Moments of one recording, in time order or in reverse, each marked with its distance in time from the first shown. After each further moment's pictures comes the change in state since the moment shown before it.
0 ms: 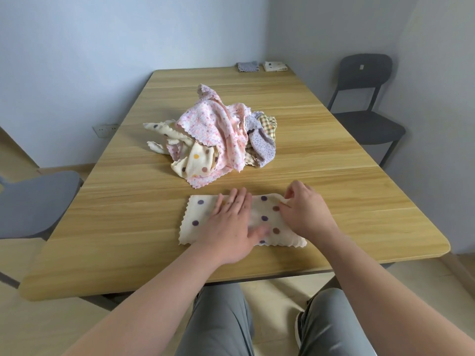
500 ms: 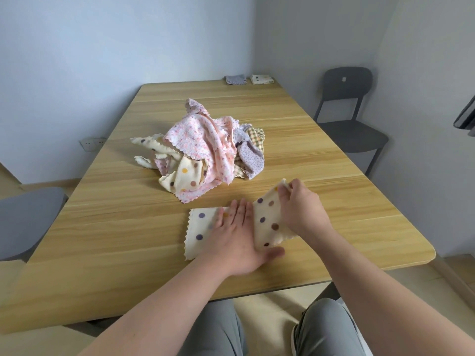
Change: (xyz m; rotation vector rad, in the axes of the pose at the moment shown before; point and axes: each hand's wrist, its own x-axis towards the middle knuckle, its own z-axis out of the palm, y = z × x) left_hand 0.021 0.029 -0.002 -0.038 -0.075 -0.036; right_hand 0.013 -0.014 -0.022 0.122 0.085 0.184
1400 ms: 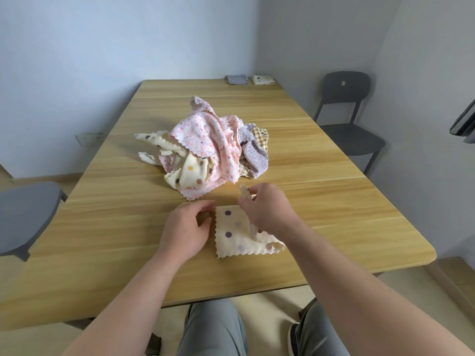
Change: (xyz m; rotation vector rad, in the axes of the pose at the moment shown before) left_hand -0.027 -0.094 -0.006 -0.610 0.568 -0.133; right_hand -0.021 -0.065 0.027 0.065 -0.272 -0.083
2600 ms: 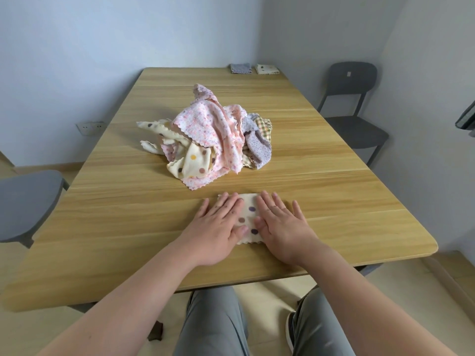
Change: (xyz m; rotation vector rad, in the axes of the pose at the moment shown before) left_hand -0.011 0.022 0.017 0.551 -0.637 0.243; right_hand -0.019 0.078 0.021 -0.600 -0.152 -0.201
